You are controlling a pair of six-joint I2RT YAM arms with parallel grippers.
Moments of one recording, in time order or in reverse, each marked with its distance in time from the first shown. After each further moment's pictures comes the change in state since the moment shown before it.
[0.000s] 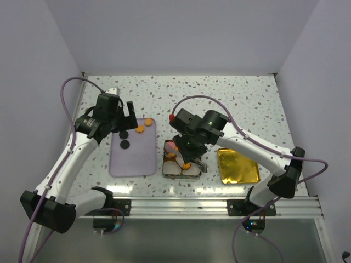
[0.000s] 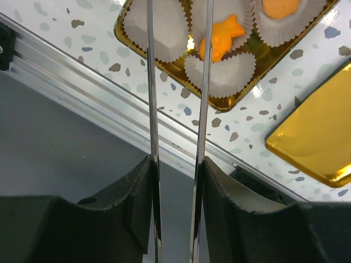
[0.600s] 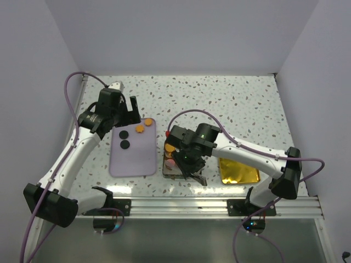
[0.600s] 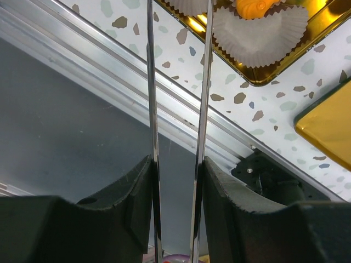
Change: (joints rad) left arm 0.000 0.076 0.042 0.092 0.031 0.040; right arm 0.106 -0.018 -0.141 0.026 -0.059 0.069
